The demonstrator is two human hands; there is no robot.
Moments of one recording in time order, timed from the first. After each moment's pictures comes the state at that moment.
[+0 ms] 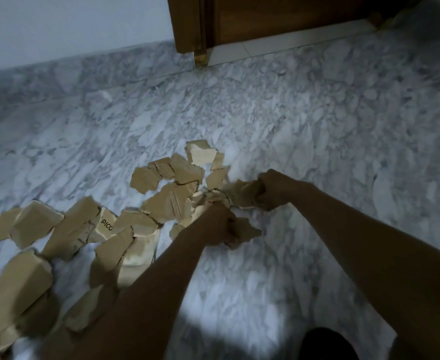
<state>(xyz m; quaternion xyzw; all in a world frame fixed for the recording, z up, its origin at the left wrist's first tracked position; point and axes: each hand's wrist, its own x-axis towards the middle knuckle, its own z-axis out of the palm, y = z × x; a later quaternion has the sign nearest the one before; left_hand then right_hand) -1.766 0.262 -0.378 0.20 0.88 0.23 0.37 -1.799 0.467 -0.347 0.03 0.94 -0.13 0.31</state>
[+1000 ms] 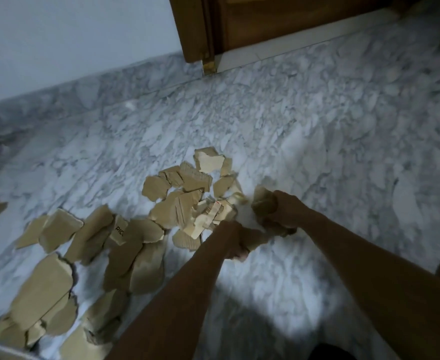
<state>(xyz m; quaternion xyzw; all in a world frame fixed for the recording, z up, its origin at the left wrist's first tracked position) -1.751 0.297 -0.382 0.13 0.90 0.13 0.39 -1.766 0.489 -0.389 0.11 0.91 -0.30 0.28</state>
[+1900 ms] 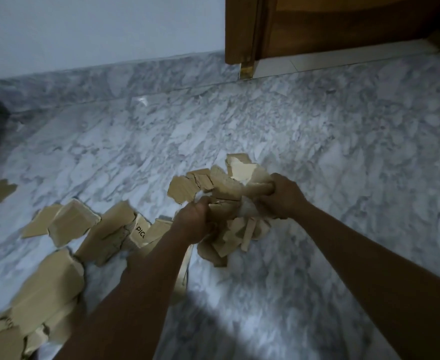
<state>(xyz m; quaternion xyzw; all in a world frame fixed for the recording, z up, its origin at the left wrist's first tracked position) -1.832 0.147 -0.410 0.10 0.96 0.17 0.20 -1.843 0.390 -0.373 0.08 0.94 -0.30 0.14</state>
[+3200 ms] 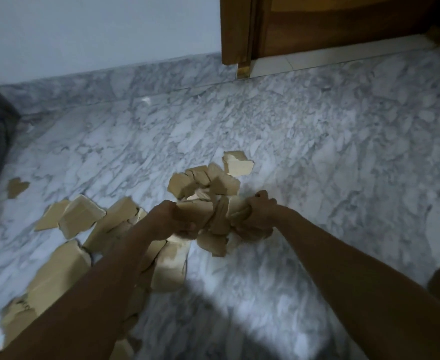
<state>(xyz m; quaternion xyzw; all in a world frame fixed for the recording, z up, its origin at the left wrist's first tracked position) -1.821 0.093 -0.373 -0.06 0.91 0.27 0.31 -1.823 0.369 -0.384 -0.01 0.91 -0.18 0.37</state>
